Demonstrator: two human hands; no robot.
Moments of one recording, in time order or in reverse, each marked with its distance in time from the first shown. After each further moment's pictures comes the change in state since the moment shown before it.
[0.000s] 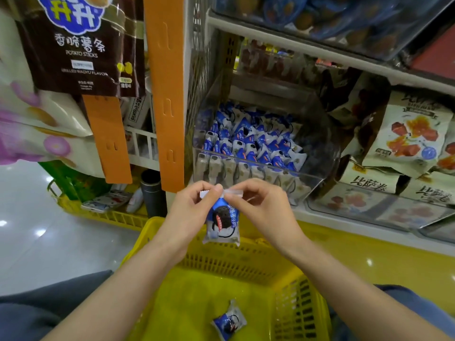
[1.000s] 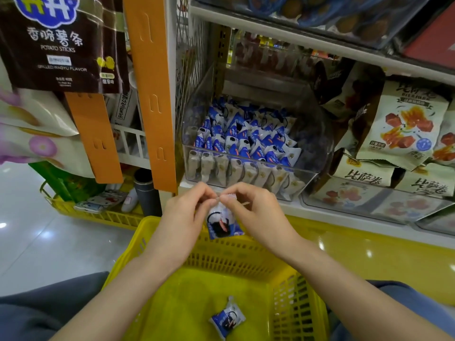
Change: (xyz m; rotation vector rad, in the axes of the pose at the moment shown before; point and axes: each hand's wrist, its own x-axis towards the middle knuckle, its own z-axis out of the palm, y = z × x) left_hand -0.006 -0.008 0.000 0.612 0.055 0.453; right_hand -0.003 0.014 -0.001 -0.101 -0.099 0.027
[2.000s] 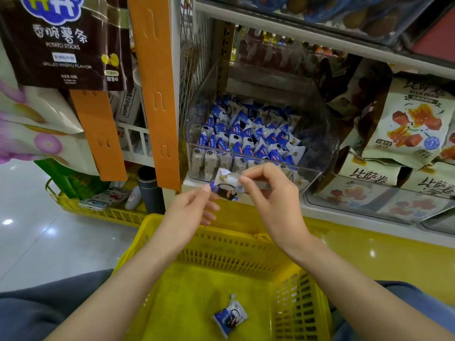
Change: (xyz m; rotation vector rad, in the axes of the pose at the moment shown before) left_hand 0.008 0.003 0.001 -0.437 -0.061 -0.534; right_hand 0.002 0.002 -0.007 -0.007 0.322 -0.207
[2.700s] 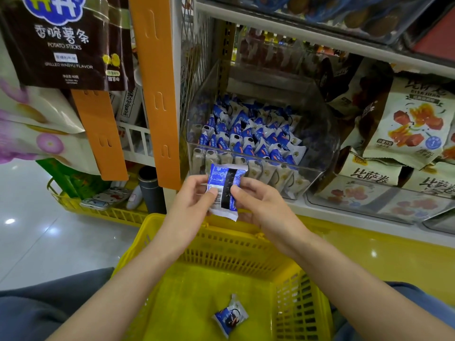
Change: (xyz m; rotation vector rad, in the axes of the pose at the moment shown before) left_hand -0.004 0.001 0.001 -0.085 0.001 0.132; right_hand -0.002 -0.010 0.005 0.594 -0.343 0.655
